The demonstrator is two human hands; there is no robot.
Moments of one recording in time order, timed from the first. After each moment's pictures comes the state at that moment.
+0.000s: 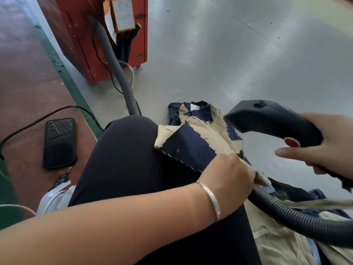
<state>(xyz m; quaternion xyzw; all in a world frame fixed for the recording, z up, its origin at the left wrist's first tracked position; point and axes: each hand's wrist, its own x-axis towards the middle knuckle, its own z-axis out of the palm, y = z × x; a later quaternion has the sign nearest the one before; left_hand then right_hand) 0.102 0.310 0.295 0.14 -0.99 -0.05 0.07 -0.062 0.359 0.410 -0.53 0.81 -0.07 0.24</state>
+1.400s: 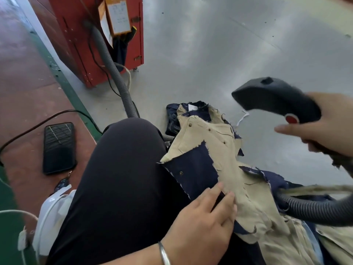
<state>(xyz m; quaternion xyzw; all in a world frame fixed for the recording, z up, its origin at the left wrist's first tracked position) 0.170 0.363 0.252 0.17 -0.97 -0.05 0.18 -0.066 0.351 0.417 -0.49 0.85 -0.11 0.17</state>
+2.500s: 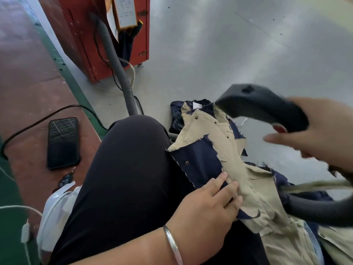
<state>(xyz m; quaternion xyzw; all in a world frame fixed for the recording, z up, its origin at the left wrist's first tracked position) 0.165 0.344 0.246 0.18 -0.97 -0.06 0.13 -0.026 0.331 0.410 -0.56 0.81 -0.04 0.13</state>
